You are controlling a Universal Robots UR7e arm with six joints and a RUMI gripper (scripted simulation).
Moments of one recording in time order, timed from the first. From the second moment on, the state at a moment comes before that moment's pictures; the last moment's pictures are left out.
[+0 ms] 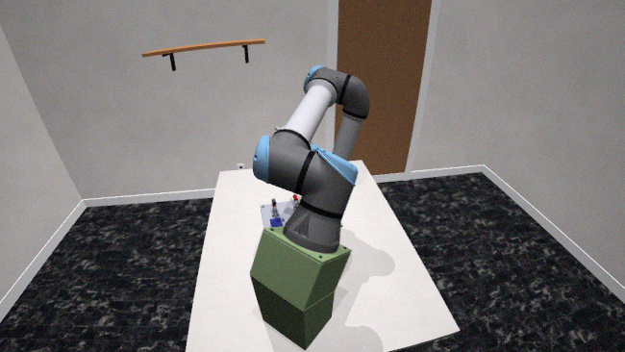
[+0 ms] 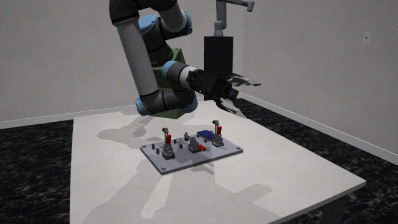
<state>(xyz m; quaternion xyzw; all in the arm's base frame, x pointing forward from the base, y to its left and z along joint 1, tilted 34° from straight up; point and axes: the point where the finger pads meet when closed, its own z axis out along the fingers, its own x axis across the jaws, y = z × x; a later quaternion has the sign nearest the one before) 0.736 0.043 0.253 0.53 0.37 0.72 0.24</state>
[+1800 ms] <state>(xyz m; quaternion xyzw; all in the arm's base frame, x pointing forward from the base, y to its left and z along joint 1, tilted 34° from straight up) 0.717 0.063 0.292 0.69 0.05 0.69 0.20</state>
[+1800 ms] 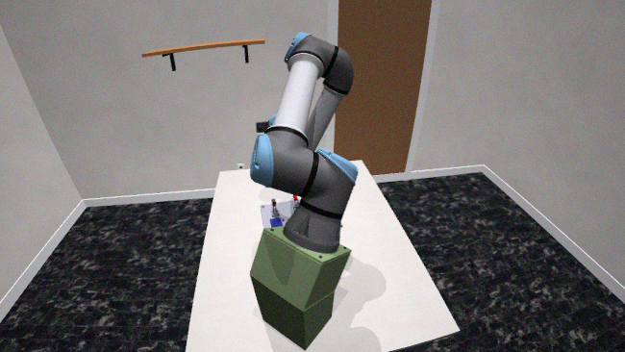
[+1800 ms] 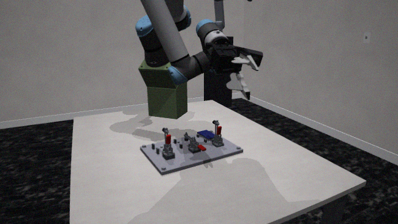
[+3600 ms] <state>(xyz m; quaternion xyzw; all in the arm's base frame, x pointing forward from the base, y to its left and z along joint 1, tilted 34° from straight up) 0.718 0.062 0.292 0.75 -0.36 0.54 0.11</state>
